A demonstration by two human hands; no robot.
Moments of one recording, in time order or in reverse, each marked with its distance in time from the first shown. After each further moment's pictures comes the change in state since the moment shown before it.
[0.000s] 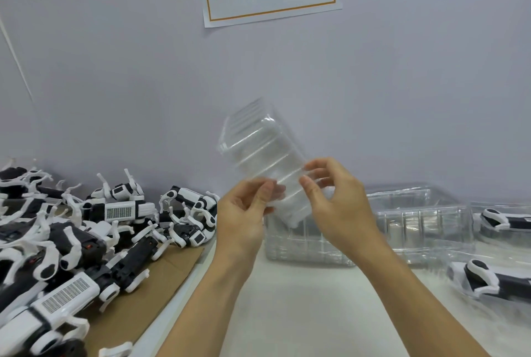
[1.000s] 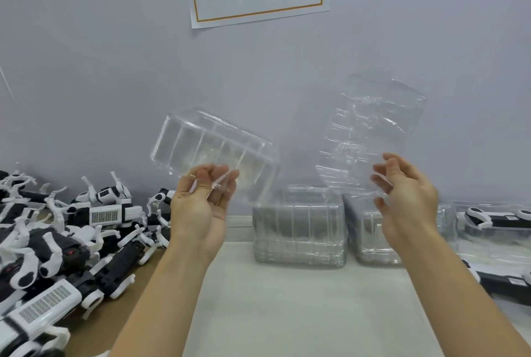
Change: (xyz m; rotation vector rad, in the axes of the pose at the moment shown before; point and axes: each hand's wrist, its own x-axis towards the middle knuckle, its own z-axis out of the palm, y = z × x) left_hand 0.028 0.021 -0.020 -0.508 0.246 -0.170; right_hand 0.019 0.031 -0.070 0.561 0.473 0.554
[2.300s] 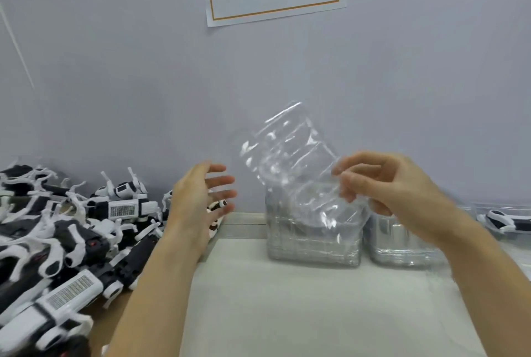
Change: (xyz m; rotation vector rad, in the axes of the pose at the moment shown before) left_hand 0.001 0.036 -0.007 0.593 0.104 -0.091; right_hand -0.028 -0.040 0.009 -0.442 -0.863 -0.182
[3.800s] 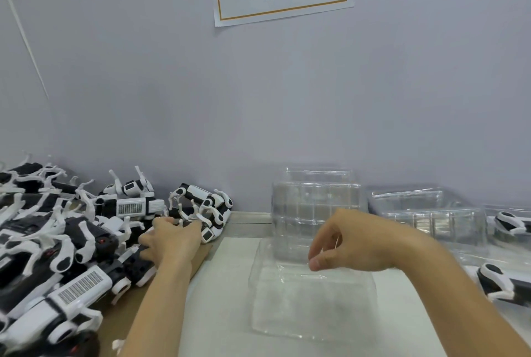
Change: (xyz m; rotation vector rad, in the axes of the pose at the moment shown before) left_hand 0.044 -0.073 -0.062 0.708 0.565 -0.174; right_hand 0.003 0.021 0.043 -0.776 -0.488 0.392
